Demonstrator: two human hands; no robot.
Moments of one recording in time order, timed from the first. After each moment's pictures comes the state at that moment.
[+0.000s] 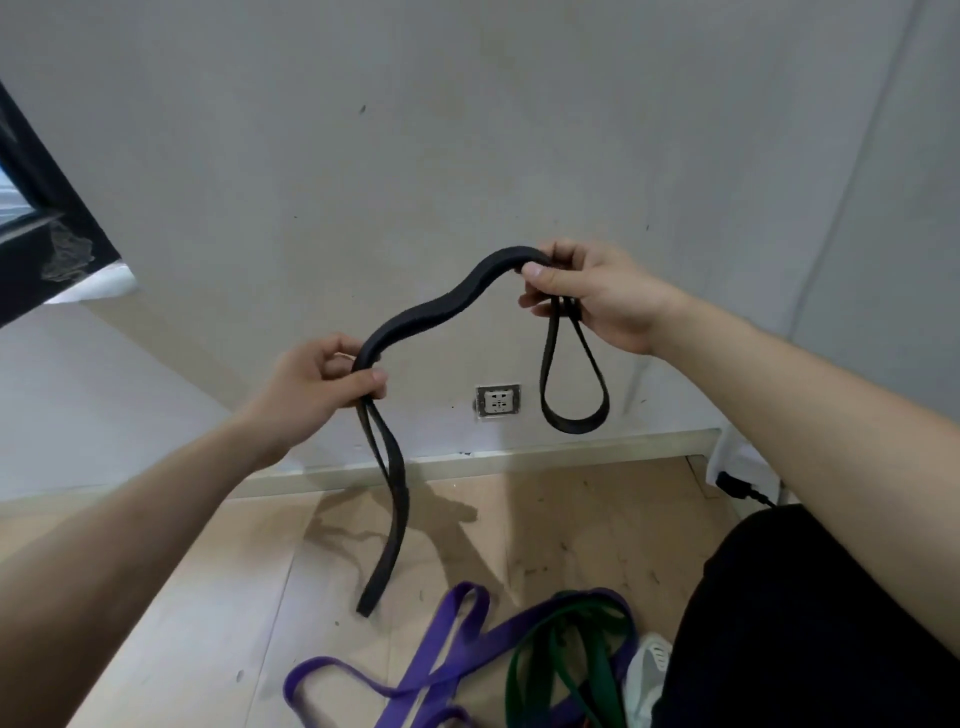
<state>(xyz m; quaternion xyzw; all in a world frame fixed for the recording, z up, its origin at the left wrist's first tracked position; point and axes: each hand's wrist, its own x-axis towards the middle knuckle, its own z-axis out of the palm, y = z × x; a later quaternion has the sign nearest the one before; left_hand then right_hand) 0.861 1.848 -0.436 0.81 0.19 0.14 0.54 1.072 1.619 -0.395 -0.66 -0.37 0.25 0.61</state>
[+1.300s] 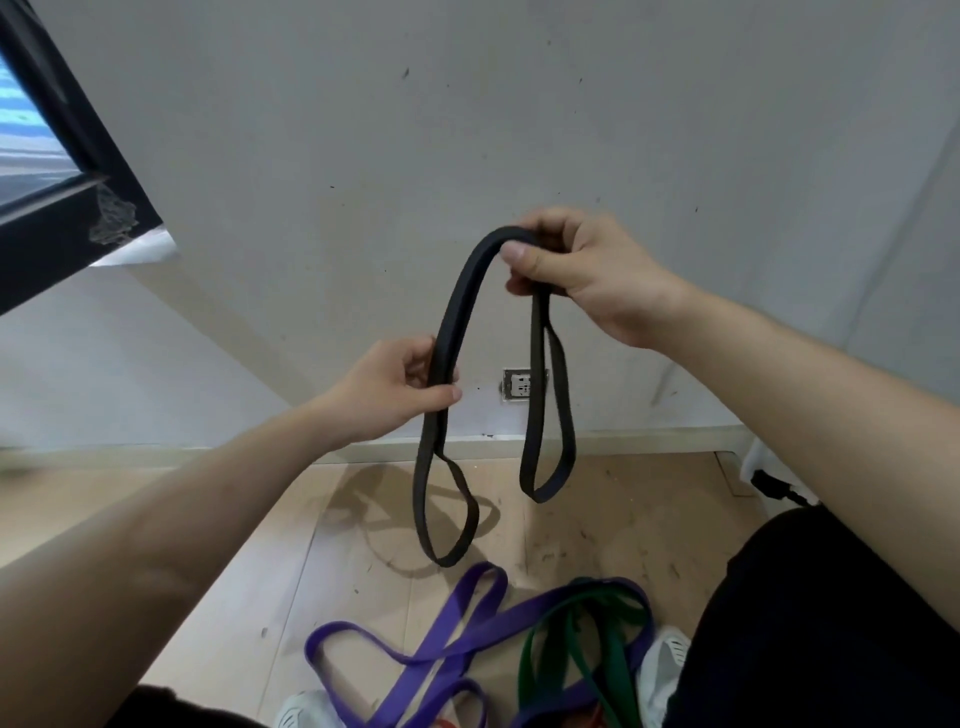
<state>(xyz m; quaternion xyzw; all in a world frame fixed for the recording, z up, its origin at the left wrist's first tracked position) 0.870 1.824 -0.449 0.88 0.10 0.08 0.46 1.028 1.647 -0.383 -0.63 -0.44 0.21 0.61</state>
